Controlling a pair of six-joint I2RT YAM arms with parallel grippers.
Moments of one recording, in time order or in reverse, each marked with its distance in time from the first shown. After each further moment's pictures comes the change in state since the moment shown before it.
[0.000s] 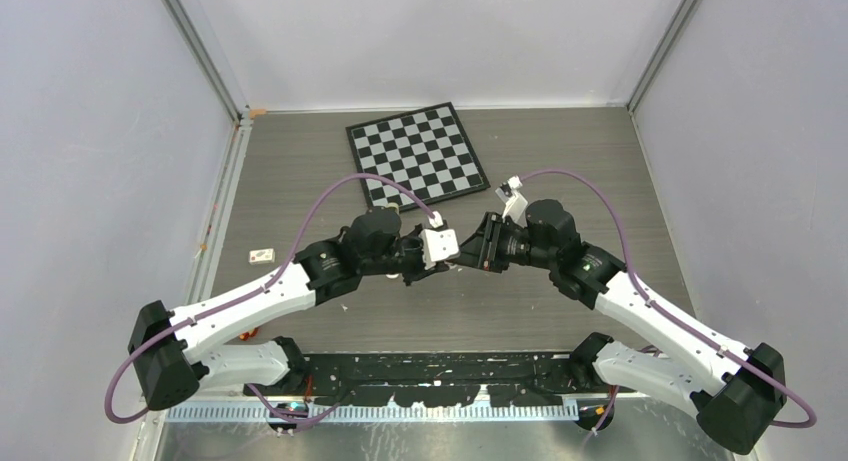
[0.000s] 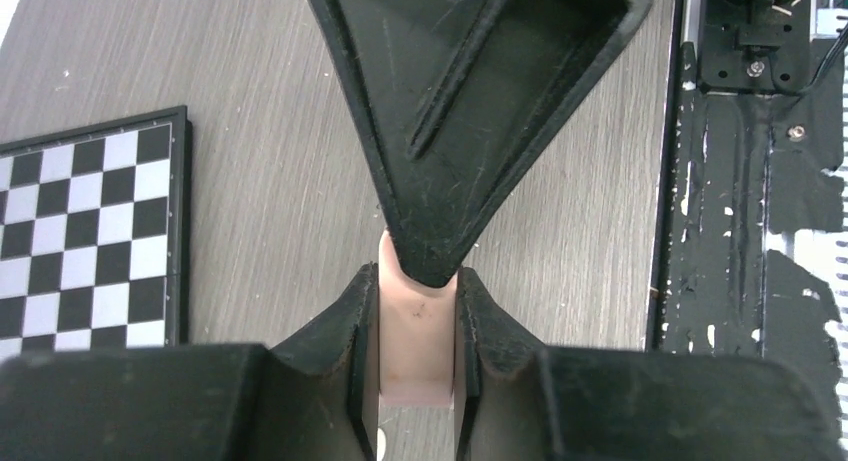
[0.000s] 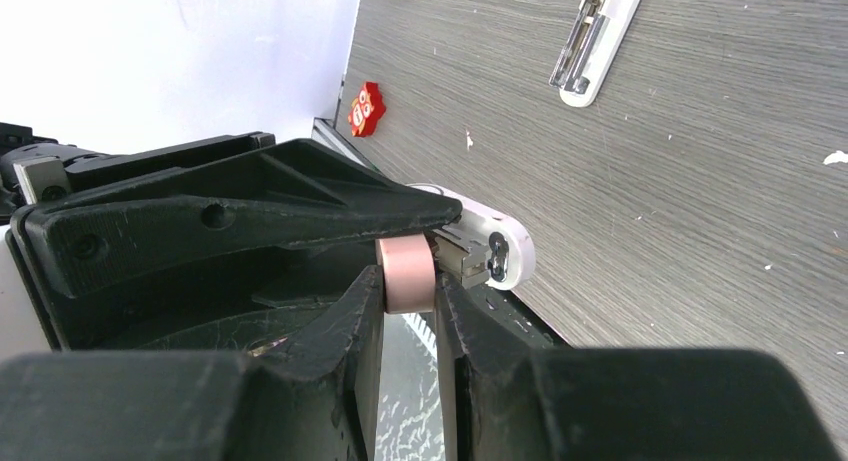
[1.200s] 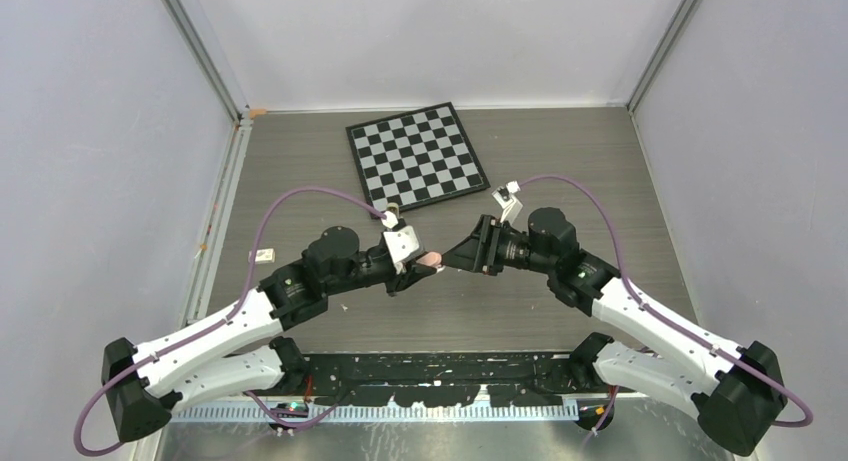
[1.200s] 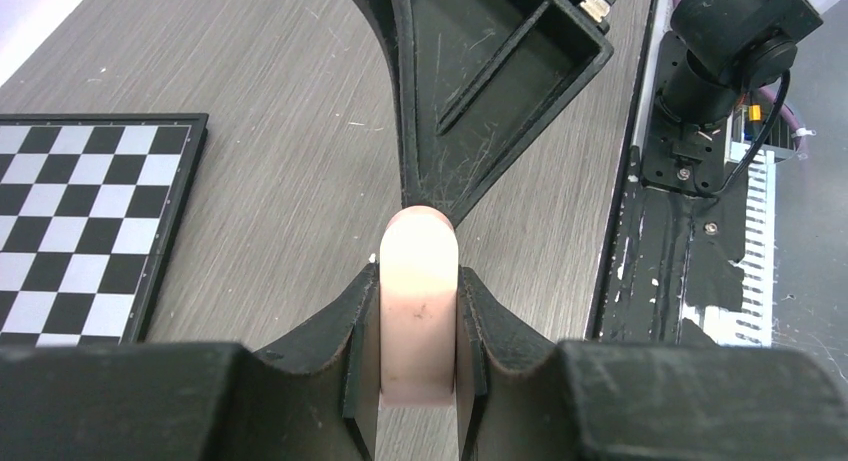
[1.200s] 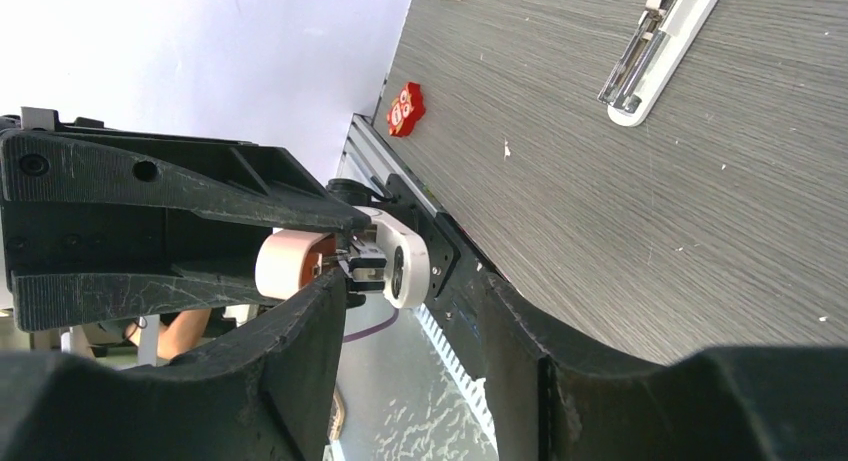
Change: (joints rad) left arm 0.002 -0.266 -0.177 0.135 -0.041 -0.229; right arm 0.001 -0.016 -0.102 0.201 -0.057 0.021
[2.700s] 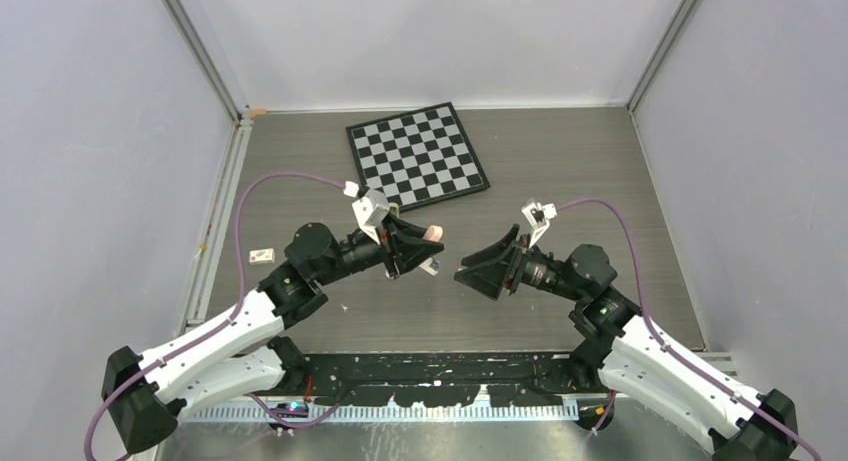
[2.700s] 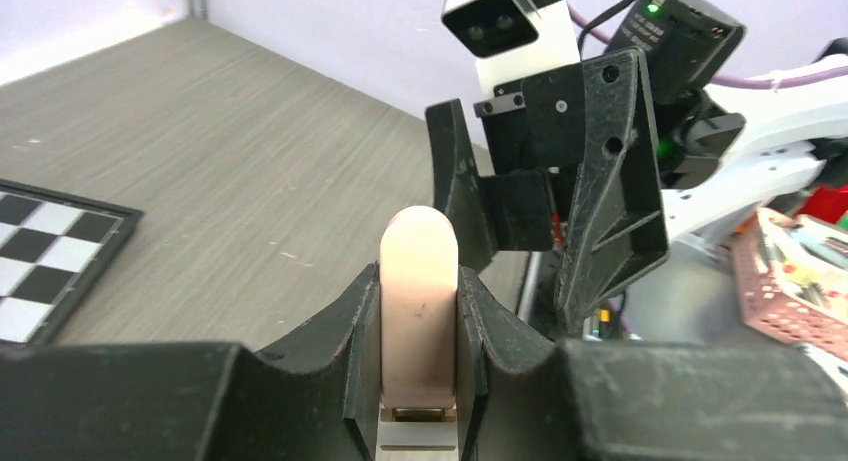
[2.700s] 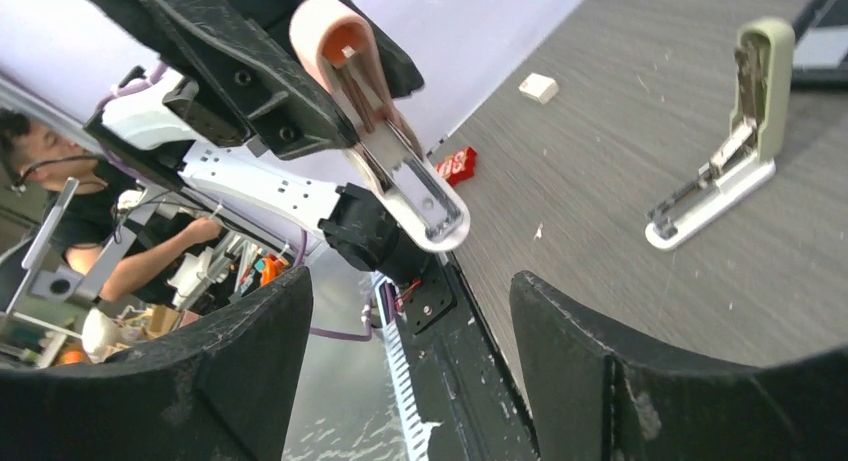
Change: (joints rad) left arm 0.109 -0.009 -0.069 0.396 0.089 -0.420; right arm 0.000 -0.275 -0.231 0.307 -0.037 -0.140
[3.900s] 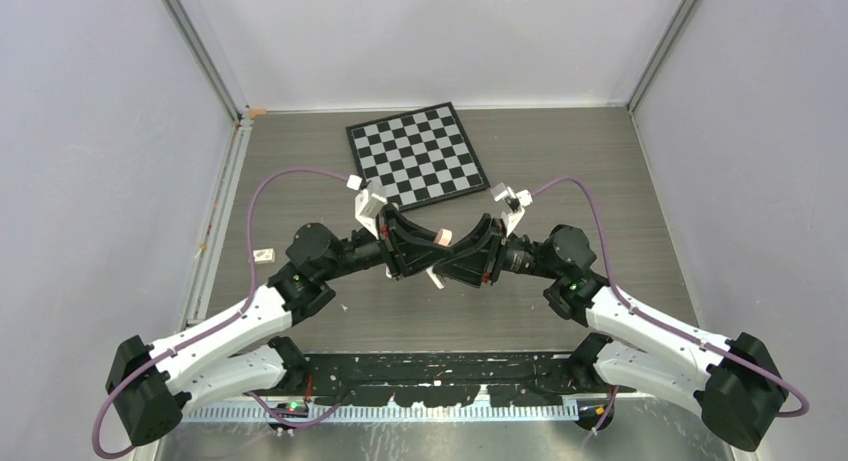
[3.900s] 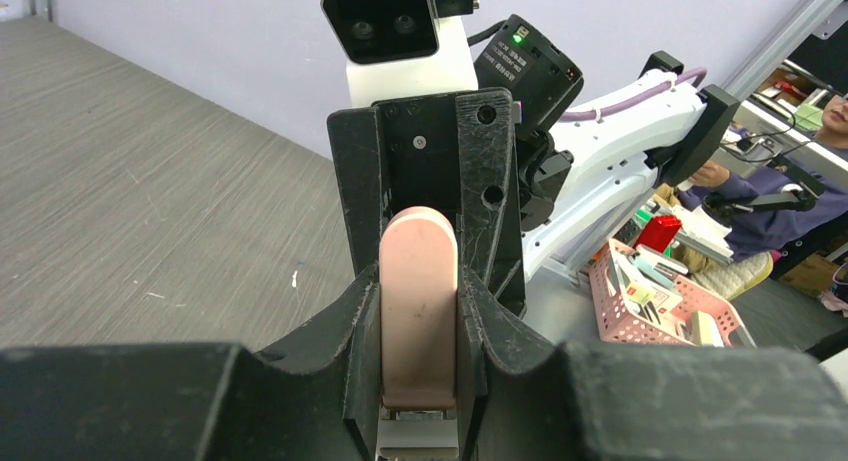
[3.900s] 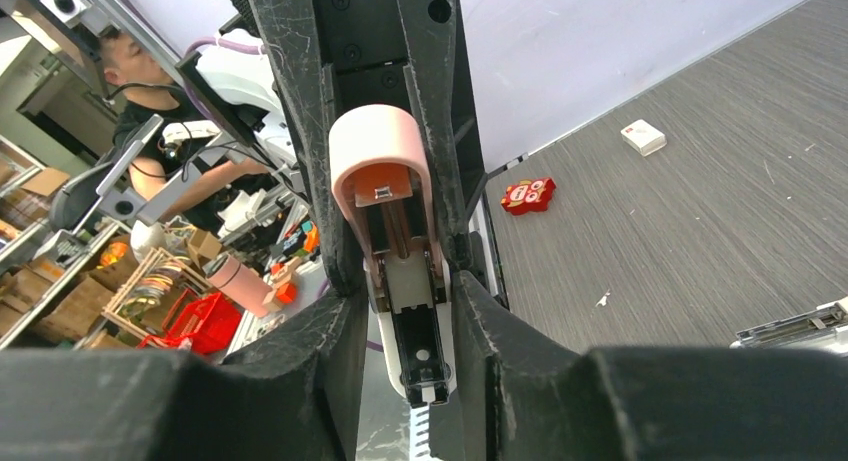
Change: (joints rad) left arm 0.000 0.064 -0.013 0.216 0.145 -0.264; right arm 0.061 0.285 0.090 0.411 -0.175 -0.027
